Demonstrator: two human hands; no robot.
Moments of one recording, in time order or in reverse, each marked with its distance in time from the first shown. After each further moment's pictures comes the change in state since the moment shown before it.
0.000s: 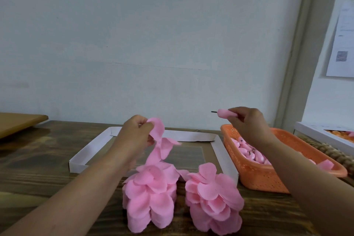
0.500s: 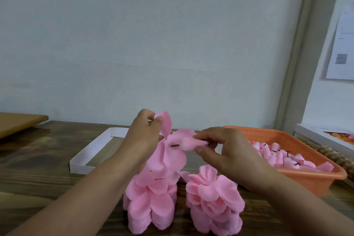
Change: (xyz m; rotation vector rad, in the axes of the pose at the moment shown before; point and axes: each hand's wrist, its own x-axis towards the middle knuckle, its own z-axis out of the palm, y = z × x) left_hand -0.017 0.018 0.013 0.039 0.005 0.085; right_hand -0.074 -0.095 0.005 0.050 -0.284 -0.239
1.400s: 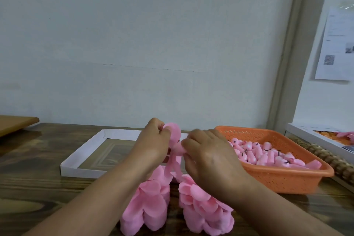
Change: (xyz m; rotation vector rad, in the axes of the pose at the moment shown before) left_hand -0.019 0.013 0.027 0.077 -0.076 -0.088; right_hand -0.004 -0.009 0.020 -0.643 -0.056 -0.115
